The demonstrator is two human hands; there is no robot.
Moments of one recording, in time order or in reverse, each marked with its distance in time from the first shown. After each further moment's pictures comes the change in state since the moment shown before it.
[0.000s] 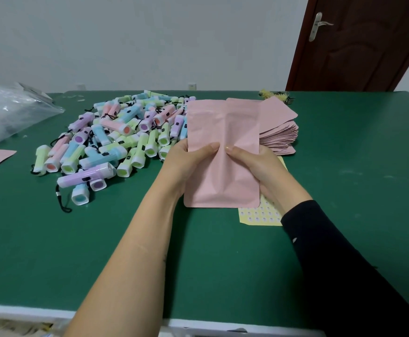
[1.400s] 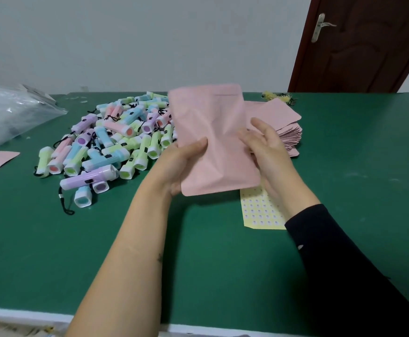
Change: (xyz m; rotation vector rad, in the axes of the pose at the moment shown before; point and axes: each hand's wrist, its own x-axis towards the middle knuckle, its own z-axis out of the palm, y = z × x) left_hand 0.001 0.011 -0.014 -0.235 -0.091 -0.084; right_hand -0.004 -0.021 0.012 -0.061 0.144 -0.106
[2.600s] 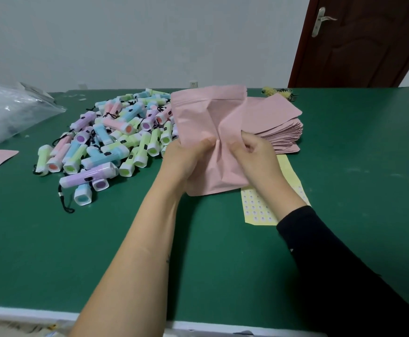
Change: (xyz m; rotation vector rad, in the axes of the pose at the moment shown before) left_hand 0.008 -0.012 0.007 0.361 0.271 0.107; right_hand -0.008 0.009 0.016 -0.372 0.008 -0.237
